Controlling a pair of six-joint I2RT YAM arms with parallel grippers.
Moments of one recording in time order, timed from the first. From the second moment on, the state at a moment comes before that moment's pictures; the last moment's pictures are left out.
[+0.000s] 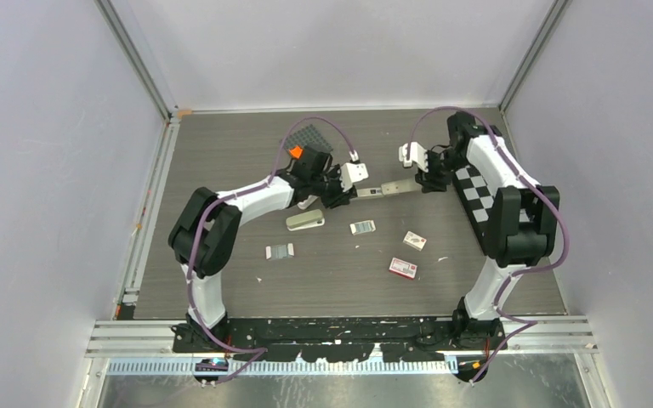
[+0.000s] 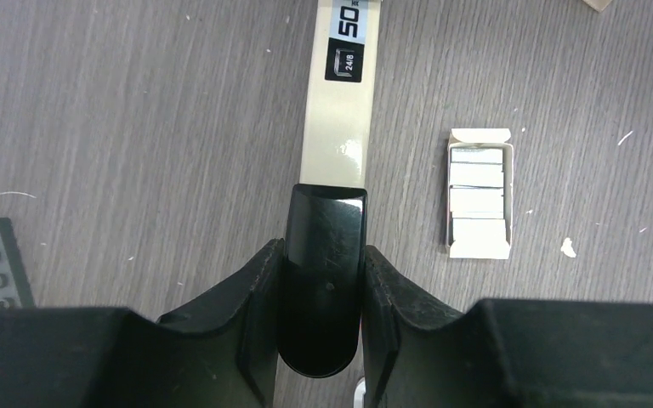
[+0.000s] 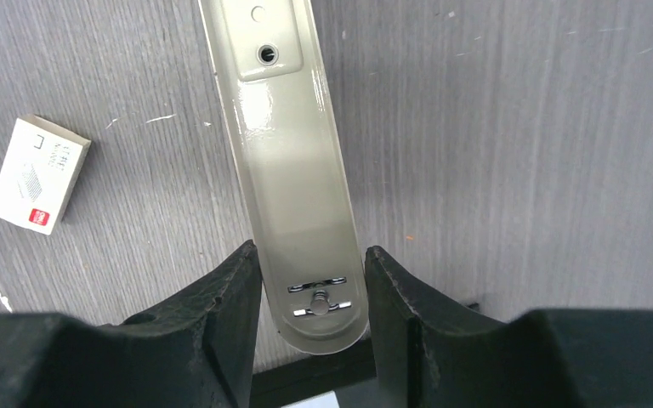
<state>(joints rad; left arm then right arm) -0.62 1.88 1.27 -0.09 0.47 0.57 0.02 1.81 1.49 -0.98 -0.53 -1.49</state>
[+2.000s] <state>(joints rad) -0.37 2.36 1.57 0.35 1.00 -1.26 -0.08 1.79 1.46 -0.78 -0.67 -0.53</state>
